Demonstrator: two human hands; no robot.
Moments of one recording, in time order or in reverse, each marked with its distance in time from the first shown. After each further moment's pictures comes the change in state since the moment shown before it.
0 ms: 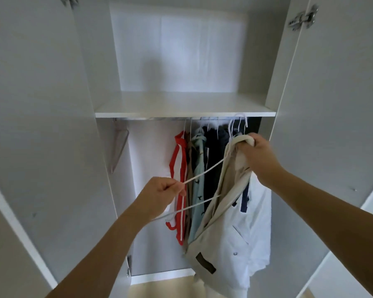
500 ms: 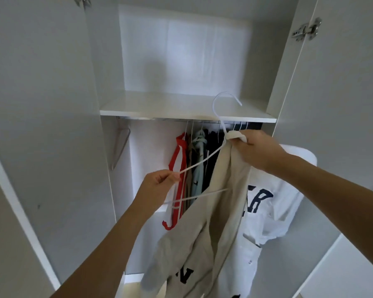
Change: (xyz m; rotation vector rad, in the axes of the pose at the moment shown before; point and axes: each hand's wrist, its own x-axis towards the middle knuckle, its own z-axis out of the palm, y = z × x) left_hand 0.018 -0.022 0.002 -0.068 0.231 -0.009; right_hand -0.002 -0.046 -0.012 -0.751 -0.235 -0.334
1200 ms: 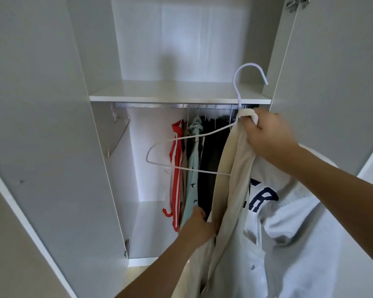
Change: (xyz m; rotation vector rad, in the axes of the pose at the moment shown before) left_hand -0.077 -0.056 0.188 0.044 -0.297 -0.450; right_hand -0.043 0.063 -0.010 0.057 0.314 0.029
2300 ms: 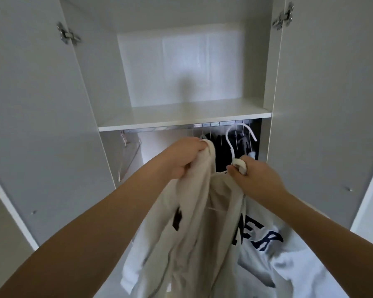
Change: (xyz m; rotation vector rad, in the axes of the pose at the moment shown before) left_hand 0.007 0.209 -0.104 -0.151 0.068 0.235; right_hand -0.032 0.051 0.037 0.088 -0.205 0.123
